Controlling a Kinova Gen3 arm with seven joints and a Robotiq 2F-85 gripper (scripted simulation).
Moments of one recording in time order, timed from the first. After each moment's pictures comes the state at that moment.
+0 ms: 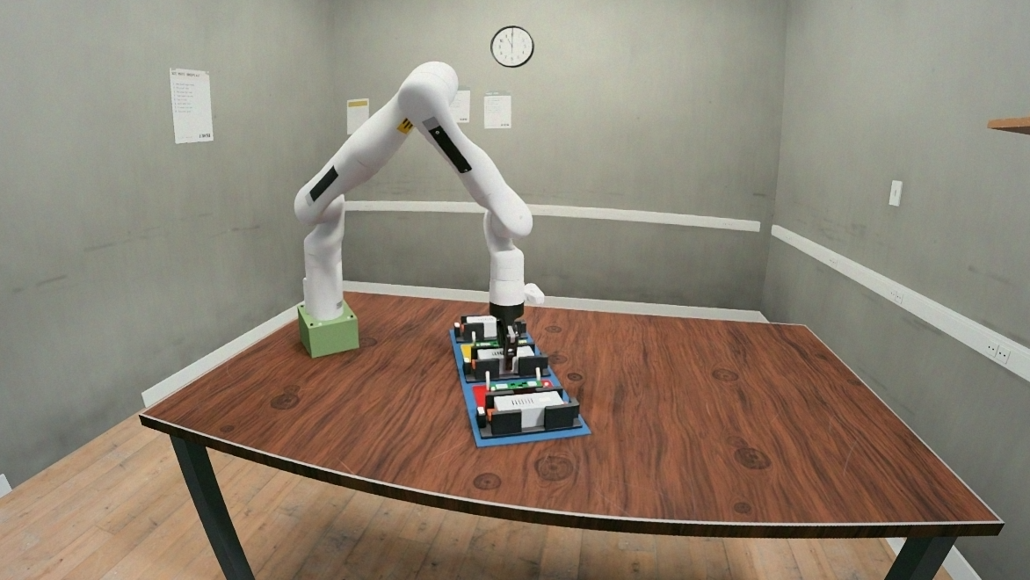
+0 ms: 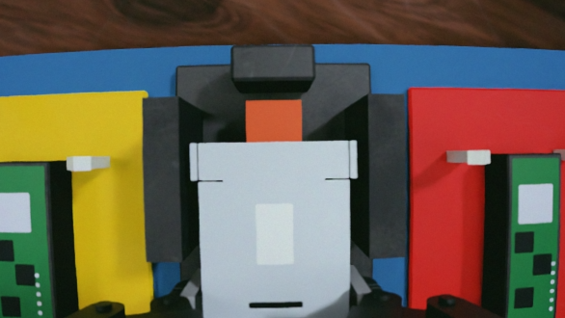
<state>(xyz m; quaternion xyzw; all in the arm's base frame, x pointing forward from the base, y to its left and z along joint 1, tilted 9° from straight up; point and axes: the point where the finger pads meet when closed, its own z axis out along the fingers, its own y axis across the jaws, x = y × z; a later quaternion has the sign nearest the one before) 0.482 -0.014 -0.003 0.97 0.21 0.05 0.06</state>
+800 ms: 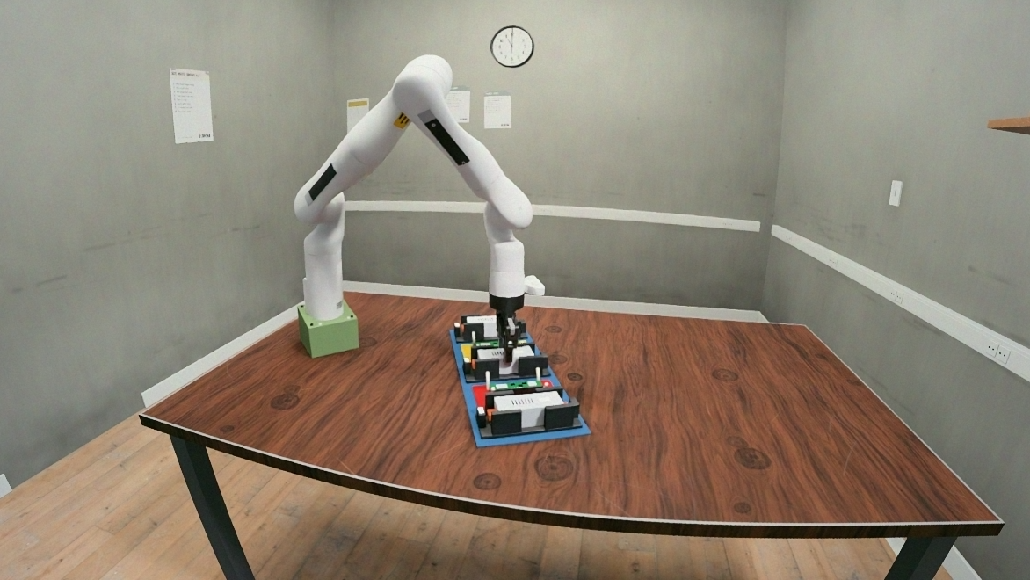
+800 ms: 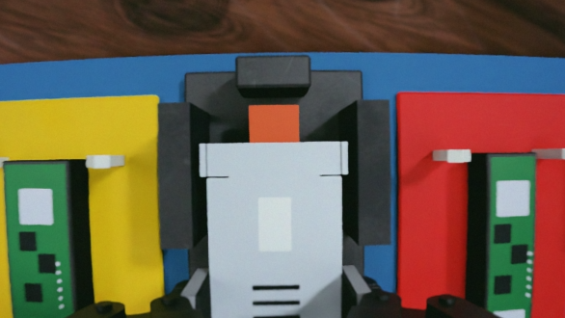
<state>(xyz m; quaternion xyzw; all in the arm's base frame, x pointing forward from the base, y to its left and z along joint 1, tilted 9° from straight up) 0.480 -0.012 0.016 0.97 0.21 0.05 0.06</state>
